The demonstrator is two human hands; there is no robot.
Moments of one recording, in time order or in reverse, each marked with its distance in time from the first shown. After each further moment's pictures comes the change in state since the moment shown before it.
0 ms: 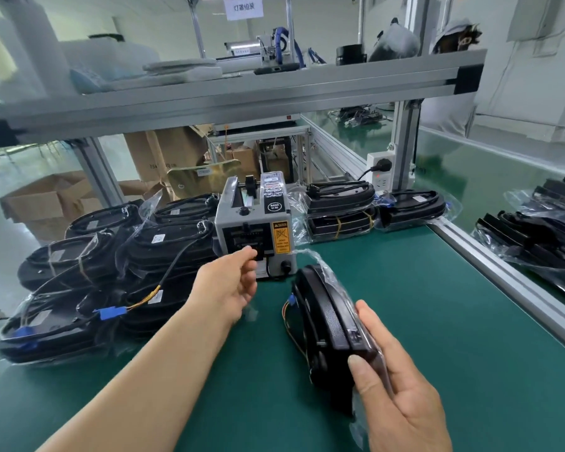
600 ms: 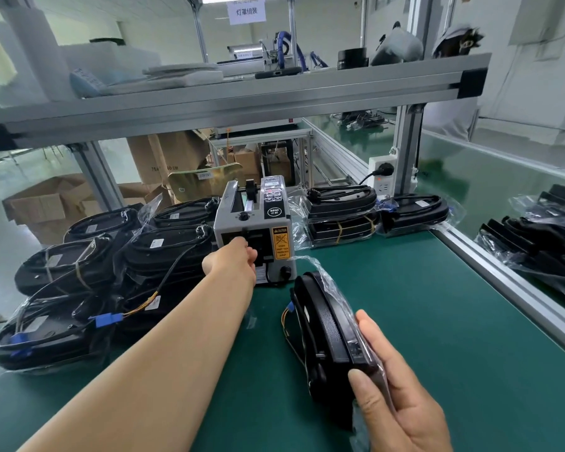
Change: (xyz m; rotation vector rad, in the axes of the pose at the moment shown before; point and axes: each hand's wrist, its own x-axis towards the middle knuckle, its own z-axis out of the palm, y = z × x) left_hand 0.062 0.015 0.032 -0.299 0.358 -0.059; right_hand 0.006 0.008 -0.001 0.068 0.007 -0.121
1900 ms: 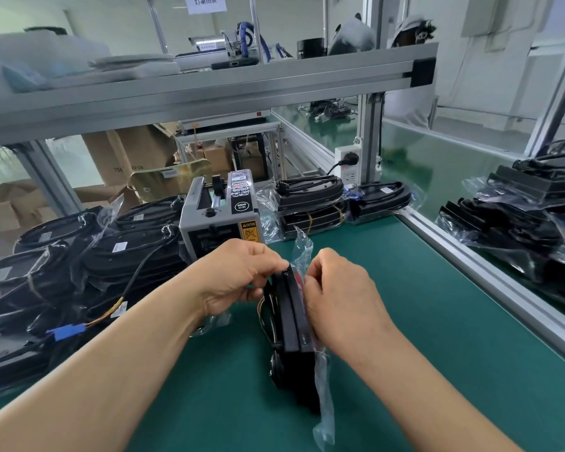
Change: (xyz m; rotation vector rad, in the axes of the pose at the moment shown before) left_hand -0.082 0.000 -0.026 0.902 -0.936 0.203; right_hand 0.098 -0.035 0.022 -0.895 -0.162 0.128
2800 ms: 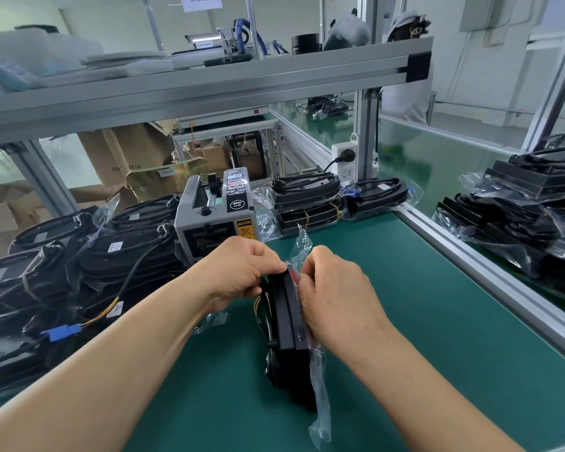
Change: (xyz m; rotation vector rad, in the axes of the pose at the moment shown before) left_hand 0.012 -0.005 0.007 0.131 0.083 0.034; right_hand 0.000 0.001 -0.003 -0.001 -0.006 -0.059
